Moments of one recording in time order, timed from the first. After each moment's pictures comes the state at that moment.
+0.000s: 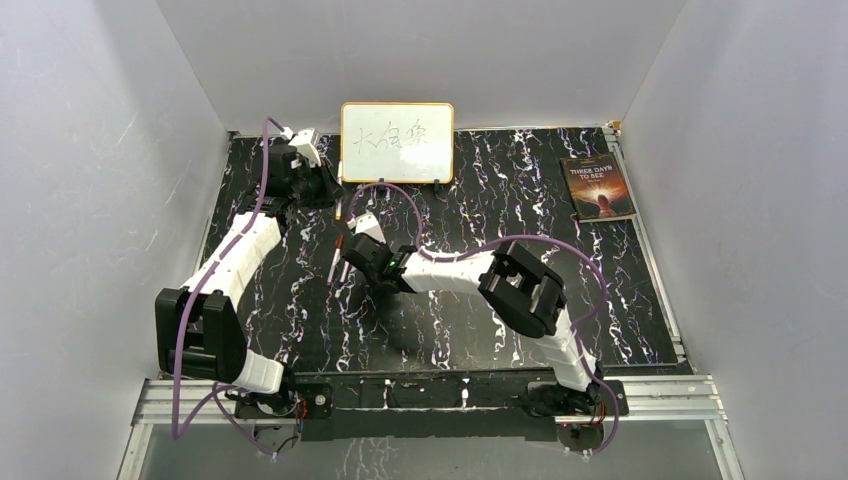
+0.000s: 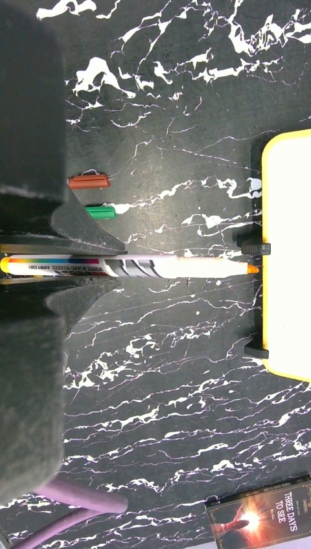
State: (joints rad) left arm -0.14 1.44 1.11 -0.24 0.28 -0.27; right arm 1.05 2.13 1.52 -0.29 0.43 0.44
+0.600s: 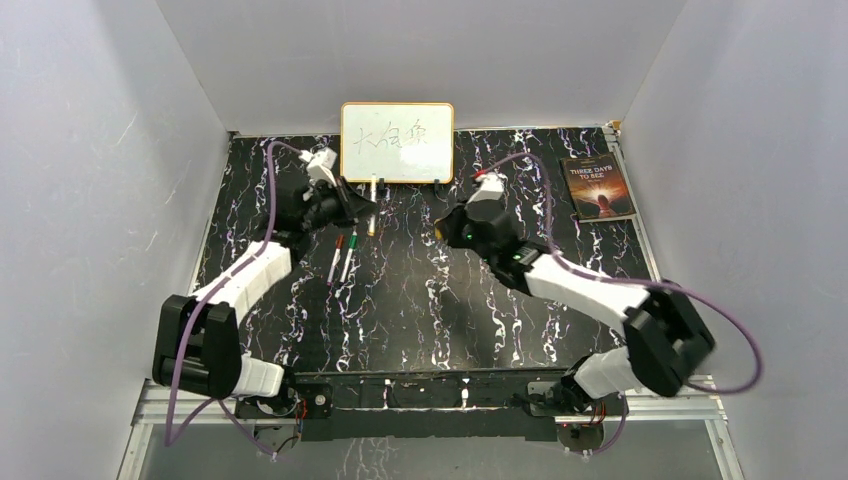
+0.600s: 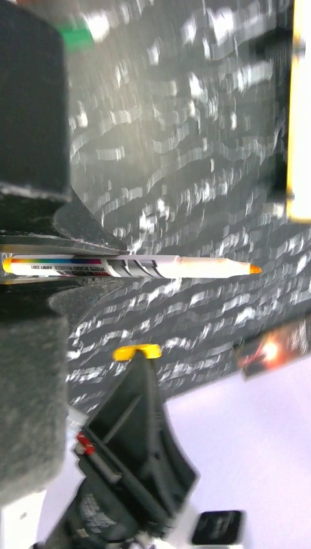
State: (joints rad) left arm -0.20 1.38 0.85 0.15 0.53 -0.53; right arm 0.72 1.45 0.87 0.13 0.21 0.59
